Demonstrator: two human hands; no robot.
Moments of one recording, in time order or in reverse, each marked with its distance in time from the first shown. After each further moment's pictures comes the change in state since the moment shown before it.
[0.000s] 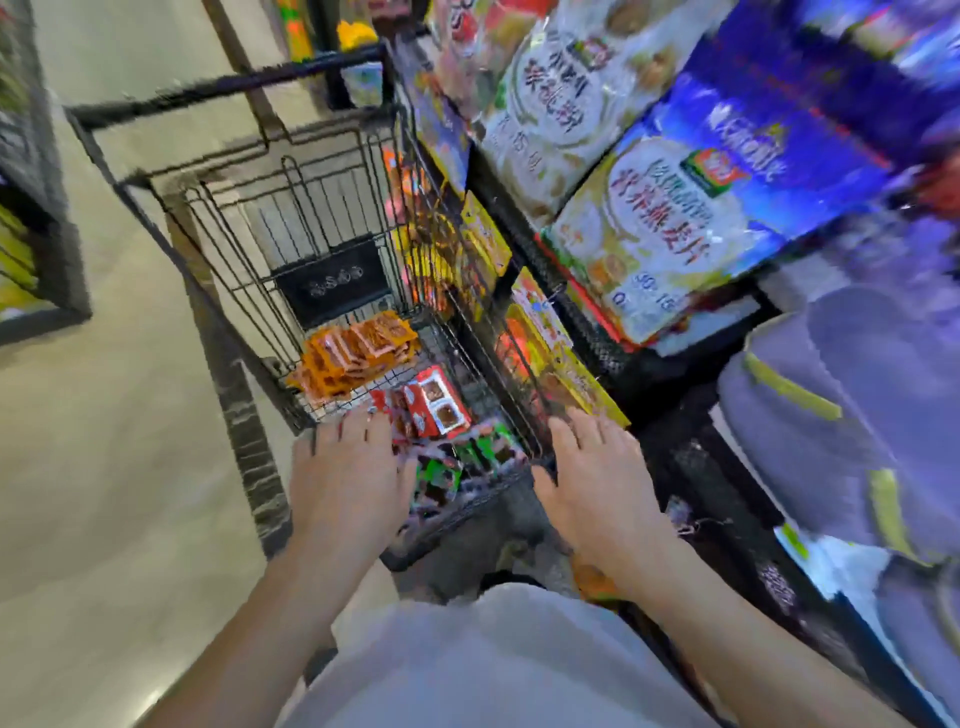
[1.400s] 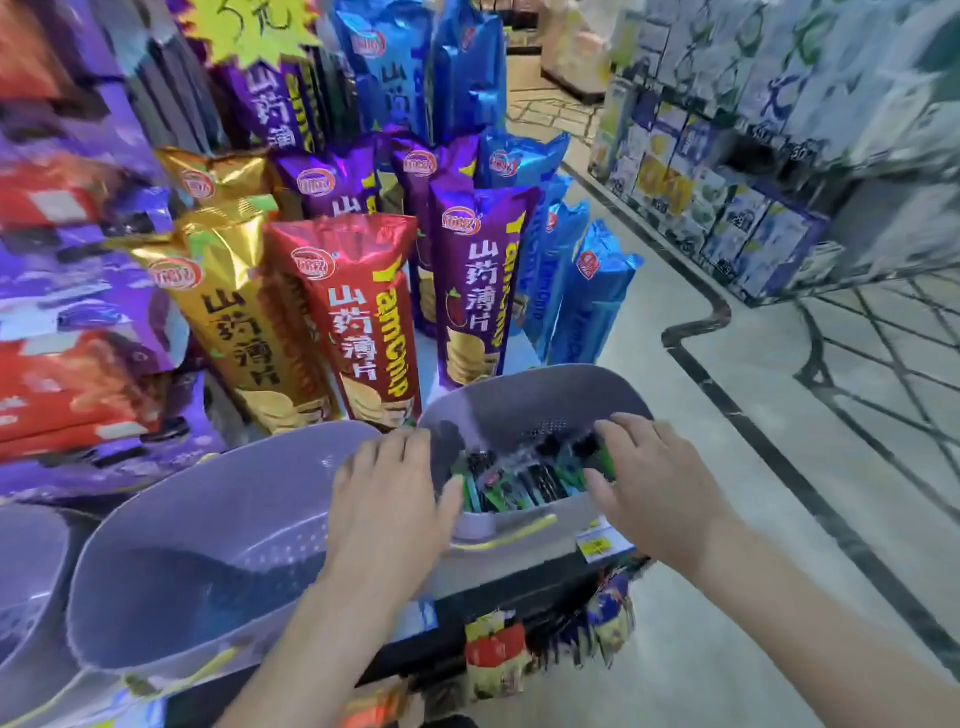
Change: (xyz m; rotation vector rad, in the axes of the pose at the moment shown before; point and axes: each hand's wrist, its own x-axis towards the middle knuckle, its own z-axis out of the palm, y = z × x) left_hand -0.349 0.671 0.004 0.027 0.161 1.451; right_hand -0.608 0.456 0.058 0.158 0.187 1.318
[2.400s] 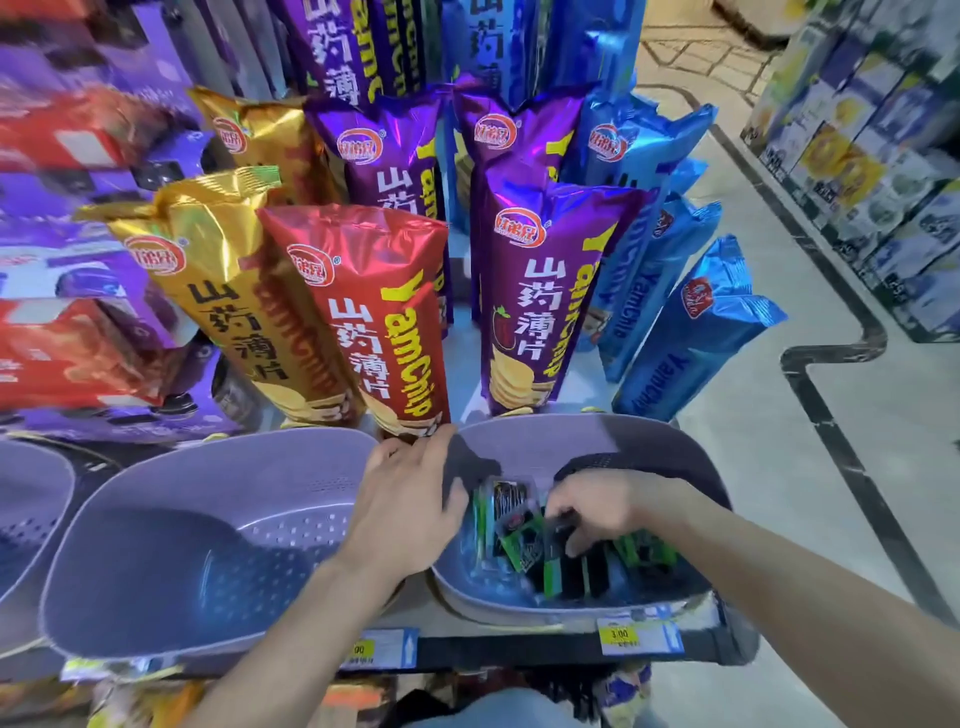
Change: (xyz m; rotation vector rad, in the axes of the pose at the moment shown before) left_hand 0.082 -0.009 0.079 -0.148 -0.010 -0.075; right_hand 0.201 0.015 0.112 0.085 -0.878 -0.697
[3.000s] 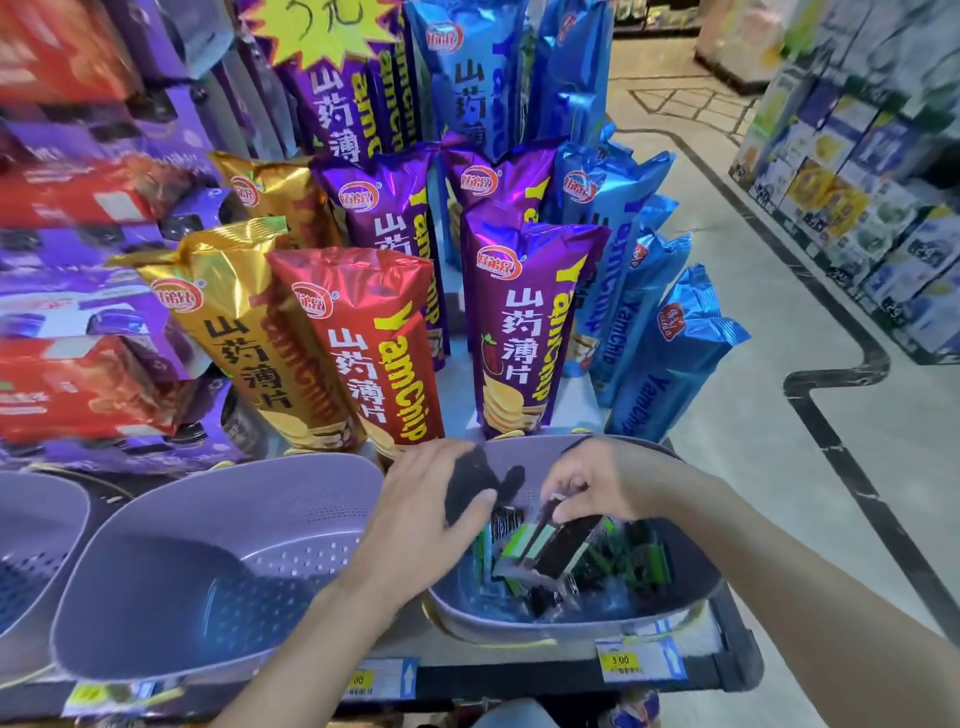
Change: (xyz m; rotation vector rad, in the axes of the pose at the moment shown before) left_hand -0.002 0.015 -0.008 -0.333 0.104 0.044; right_hand -0.054 -0.008 -0.039 0.305 0.358 -0.058
